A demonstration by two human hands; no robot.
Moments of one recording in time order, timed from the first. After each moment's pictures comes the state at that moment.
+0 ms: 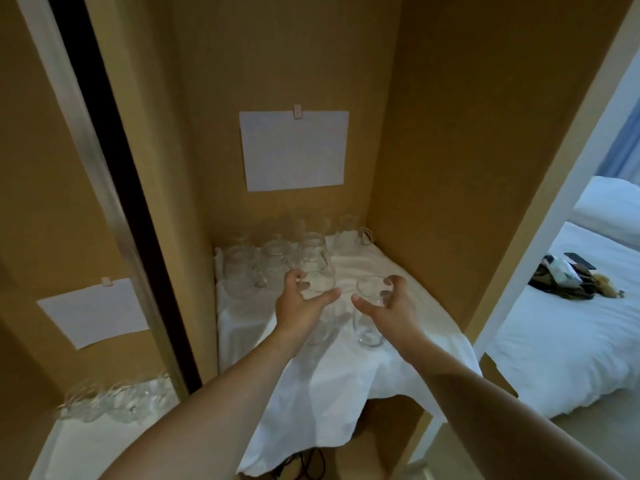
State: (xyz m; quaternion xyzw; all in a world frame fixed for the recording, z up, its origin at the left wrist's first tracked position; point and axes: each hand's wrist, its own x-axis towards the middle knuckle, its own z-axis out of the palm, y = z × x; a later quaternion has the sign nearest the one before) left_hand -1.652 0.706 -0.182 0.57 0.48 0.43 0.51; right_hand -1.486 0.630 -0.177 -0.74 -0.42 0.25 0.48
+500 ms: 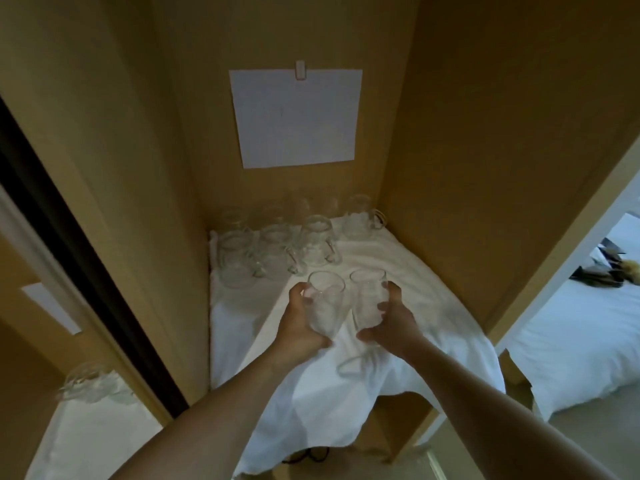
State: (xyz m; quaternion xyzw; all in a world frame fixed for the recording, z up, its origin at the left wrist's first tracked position) left_hand -1.649 0.744 -0.258 0.67 0.48 0.29 0.49; right_hand -1.458 0.679 -0.236 -0.78 -0.44 0.30 0.32
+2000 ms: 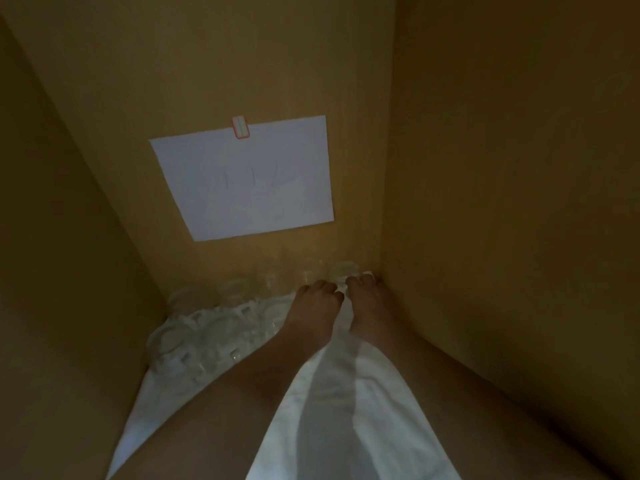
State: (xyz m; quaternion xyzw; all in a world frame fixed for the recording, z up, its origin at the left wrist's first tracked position) left_hand -1.456 0.935 -0.174 0.89 0.45 0.03 -0.08; right_hand -1.321 0.919 -0.191 -0.70 -0.70 0.02 0.13
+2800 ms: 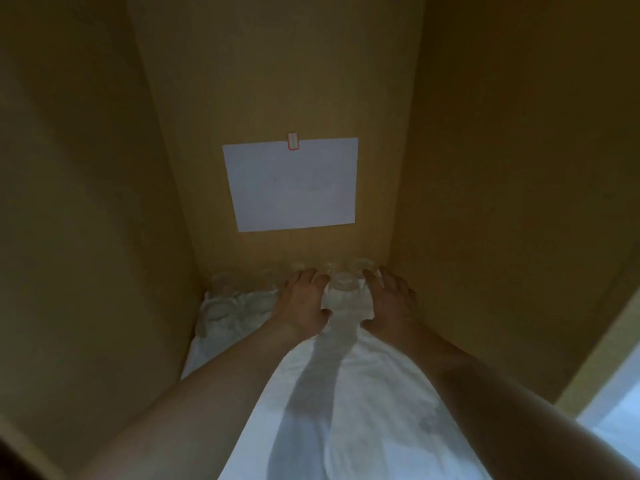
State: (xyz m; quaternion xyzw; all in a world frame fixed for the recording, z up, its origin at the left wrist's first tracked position) left_hand -1.553 0.870 -0.143 0.85 0.51 0.14 0.01; right_hand -1.363 0.826 -0.156 -0.74 -0.66 0.00 0.11
